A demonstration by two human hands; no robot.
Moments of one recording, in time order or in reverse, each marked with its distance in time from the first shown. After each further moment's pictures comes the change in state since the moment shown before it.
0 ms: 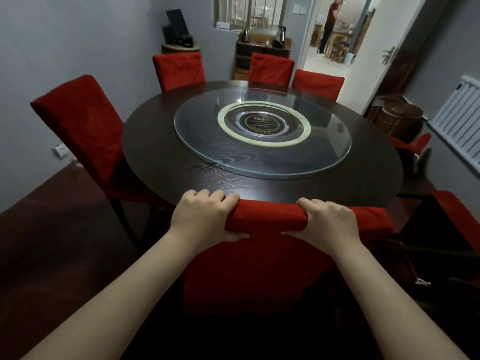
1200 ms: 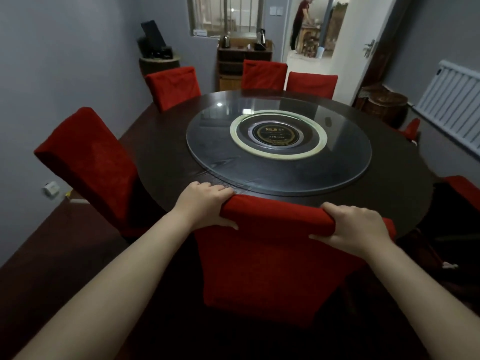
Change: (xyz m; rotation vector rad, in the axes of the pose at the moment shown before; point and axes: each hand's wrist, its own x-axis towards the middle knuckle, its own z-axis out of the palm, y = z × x) left_hand 0.076 -0.273 0.079 -0.015 -0.164 0.281; right_hand 0.116 -0.139 -0.010 0.009 -0.121 0.114
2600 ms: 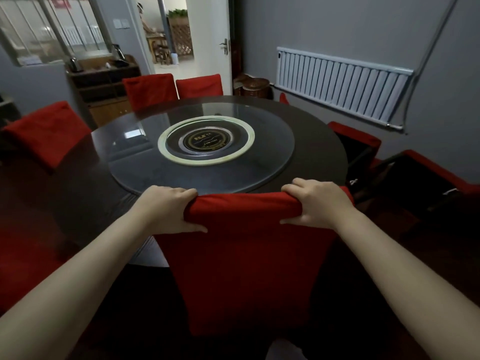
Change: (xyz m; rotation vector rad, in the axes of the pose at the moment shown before) left_hand 0.038 -0.211 0.041 -0.109 0.271 0.587; right_hand 0.045 -0.205 -0.036 -0.079 -0.008 0.332
